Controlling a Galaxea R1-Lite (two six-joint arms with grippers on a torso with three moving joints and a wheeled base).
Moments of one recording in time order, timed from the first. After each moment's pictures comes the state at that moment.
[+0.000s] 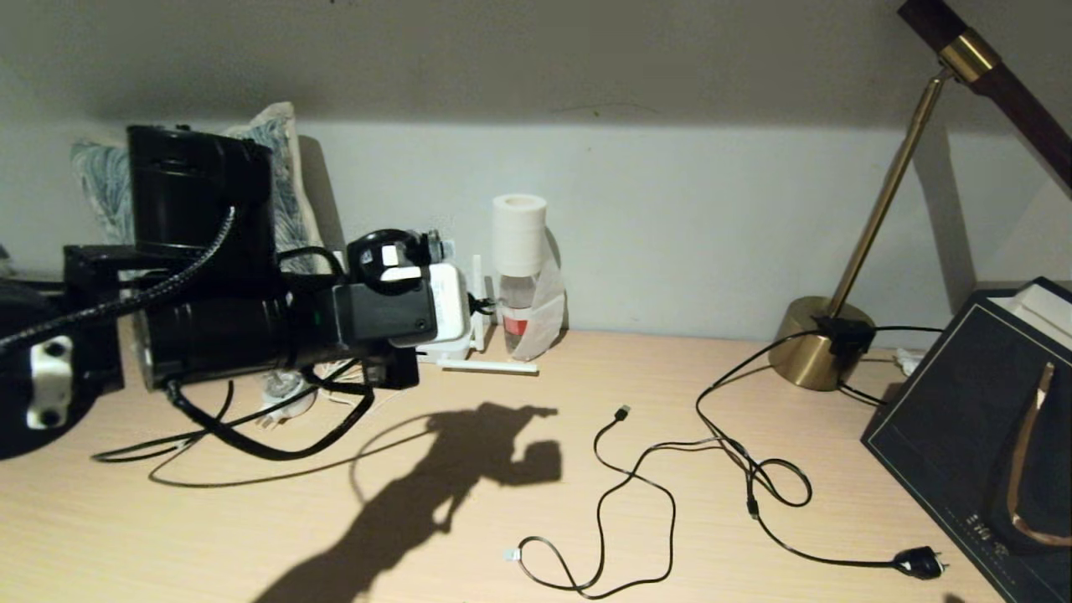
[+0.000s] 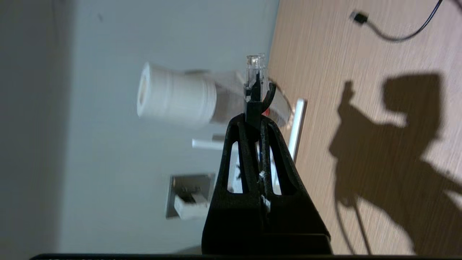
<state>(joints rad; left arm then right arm) -0.51 1.56 -1.11 -0.17 -0.17 1.27 0.02 0.40 -0.45 0.07 0.34 0.23</state>
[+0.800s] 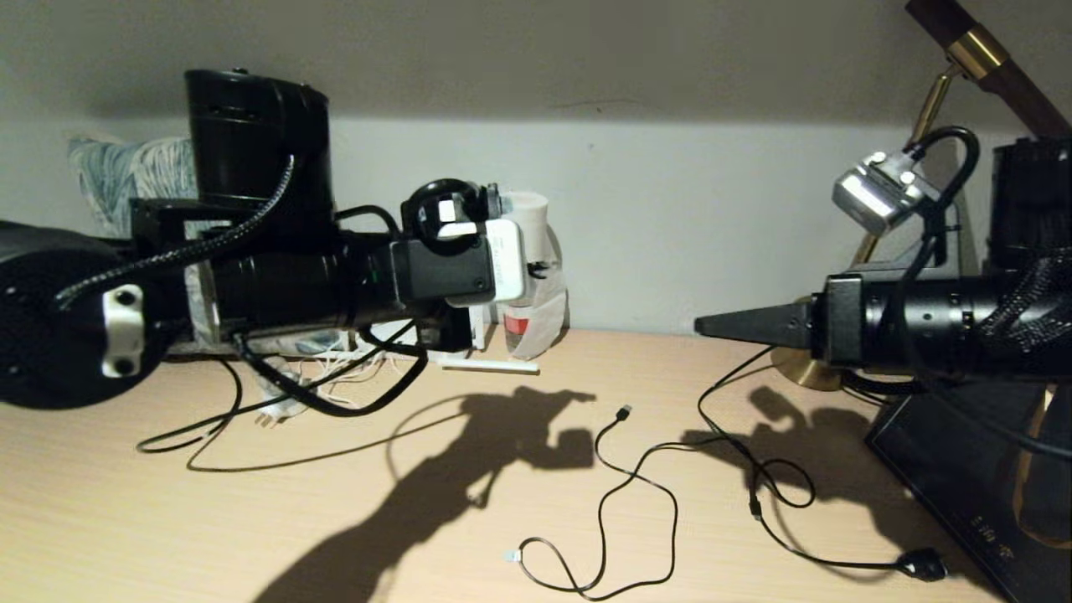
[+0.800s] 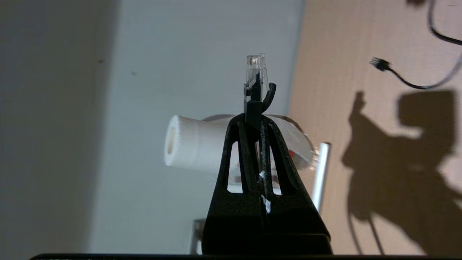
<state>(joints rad) -0.59 1.65 -1.27 -0.18 -0.18 1.29 0.43 1.49 -1.03 -0.17 0.60 0.37</state>
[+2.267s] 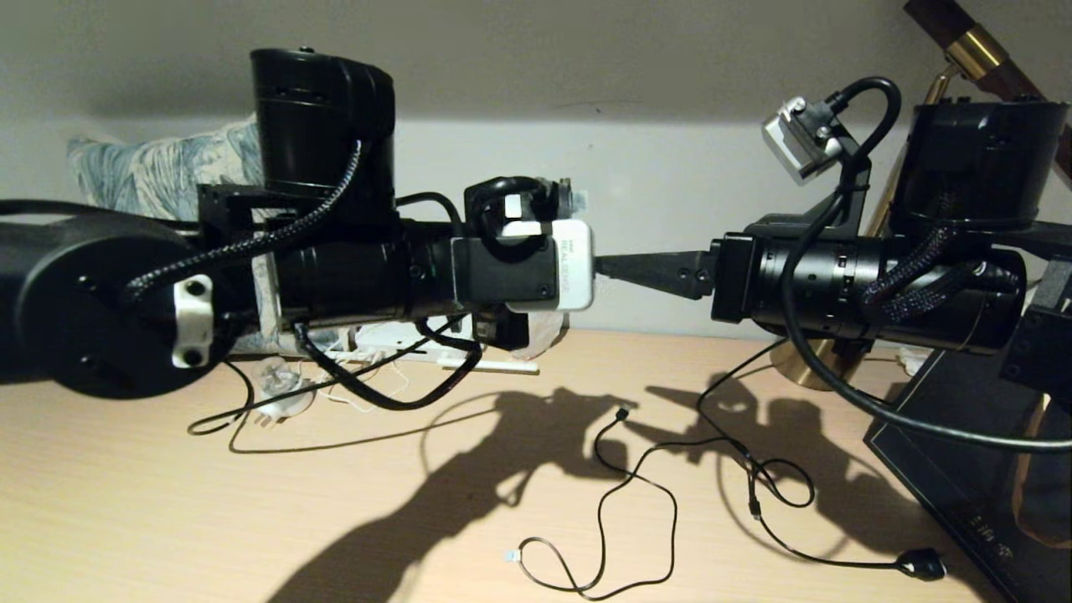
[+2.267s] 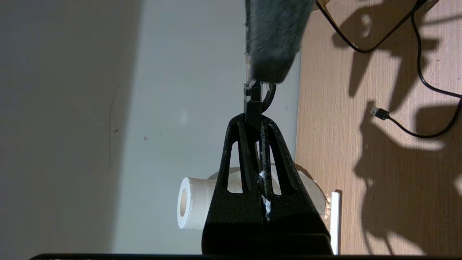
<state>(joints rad) -0.68 1.71 -1.36 -0.19 -0.23 1.33 0.55 1.62 -1.11 -0.42 0.47 0.30</state>
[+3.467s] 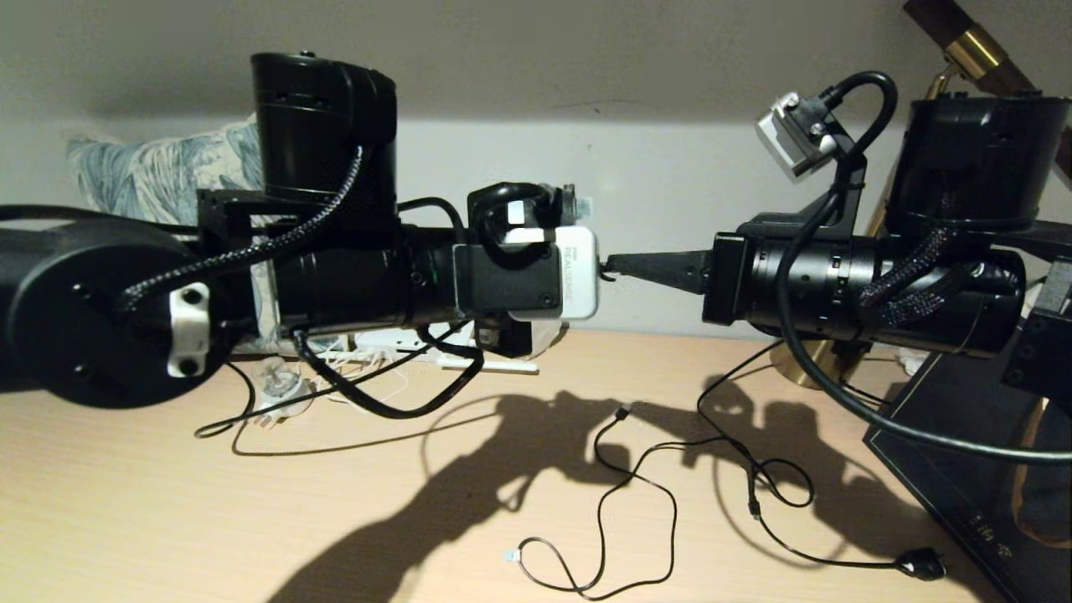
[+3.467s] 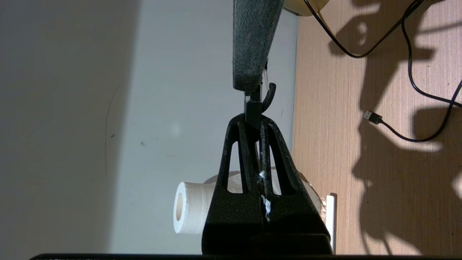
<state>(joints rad) -0.69 1.70 -1.34 -0.19 -0.23 1.33 0.58 1.62 -1.12 -0.42 0.44 0.29</state>
